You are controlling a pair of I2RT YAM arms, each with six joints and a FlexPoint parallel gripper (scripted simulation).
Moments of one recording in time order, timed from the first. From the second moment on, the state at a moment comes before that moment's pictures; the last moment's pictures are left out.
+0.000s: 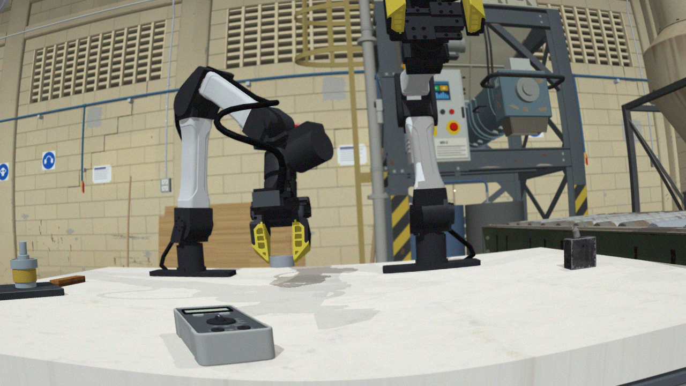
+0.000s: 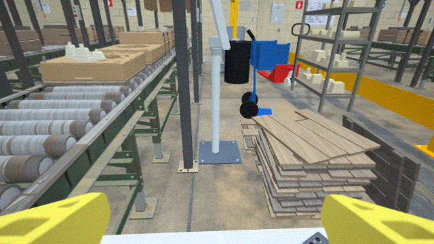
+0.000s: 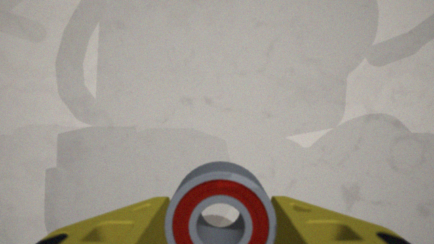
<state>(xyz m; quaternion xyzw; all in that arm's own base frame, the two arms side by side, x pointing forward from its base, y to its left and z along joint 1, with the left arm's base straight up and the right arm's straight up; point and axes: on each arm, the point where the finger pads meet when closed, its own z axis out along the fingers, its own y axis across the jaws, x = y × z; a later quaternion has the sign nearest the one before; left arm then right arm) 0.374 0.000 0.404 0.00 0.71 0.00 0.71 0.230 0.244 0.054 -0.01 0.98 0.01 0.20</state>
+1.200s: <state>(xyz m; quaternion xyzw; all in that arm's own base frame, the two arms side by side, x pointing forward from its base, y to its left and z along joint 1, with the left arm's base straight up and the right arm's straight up) 0.374 0.000 0.404 0.00 0.71 0.00 0.71 0.229 0.242 0.078 -0.01 0.98 0.01 0.20</state>
